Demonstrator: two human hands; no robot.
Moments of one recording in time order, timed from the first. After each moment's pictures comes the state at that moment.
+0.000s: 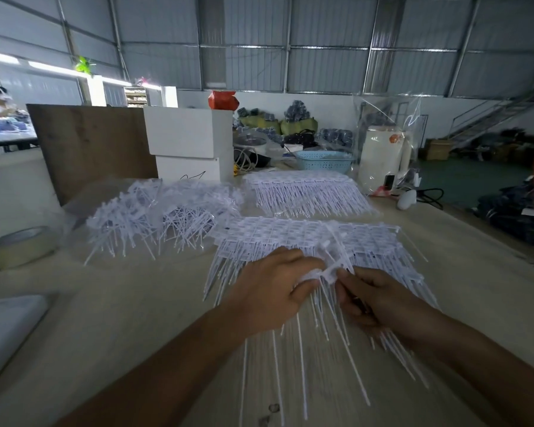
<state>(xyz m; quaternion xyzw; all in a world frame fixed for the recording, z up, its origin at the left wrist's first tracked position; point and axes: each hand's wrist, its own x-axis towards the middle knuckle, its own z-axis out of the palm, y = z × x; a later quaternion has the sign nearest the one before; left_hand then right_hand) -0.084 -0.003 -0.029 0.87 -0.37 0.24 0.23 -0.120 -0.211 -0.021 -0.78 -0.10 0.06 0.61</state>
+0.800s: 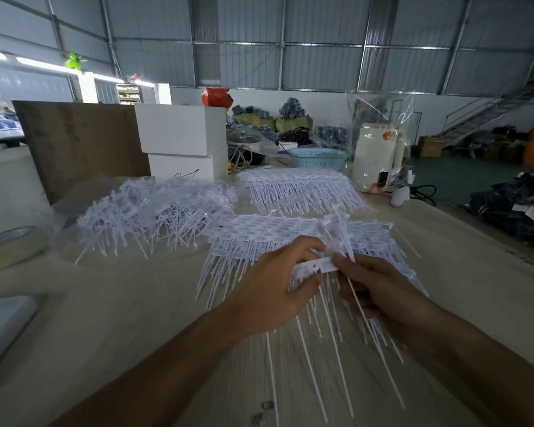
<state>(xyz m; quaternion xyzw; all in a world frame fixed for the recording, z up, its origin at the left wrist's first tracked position) -0.089 -0.014 -0.028 0.81 -0.39 0.18 0.40 -0.126 -0.206 -0.012 -0.73 -0.07 0.03 0.68</state>
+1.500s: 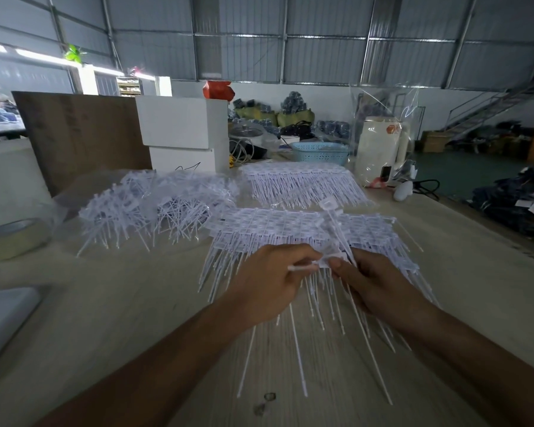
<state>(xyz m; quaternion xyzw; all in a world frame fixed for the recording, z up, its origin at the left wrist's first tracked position) -0.084 -0.010 -0.028 0.84 -0.36 0.19 0.36 -0.121 -0.204 -0.020 -0.83 -0.17 -0.13 0.51</state>
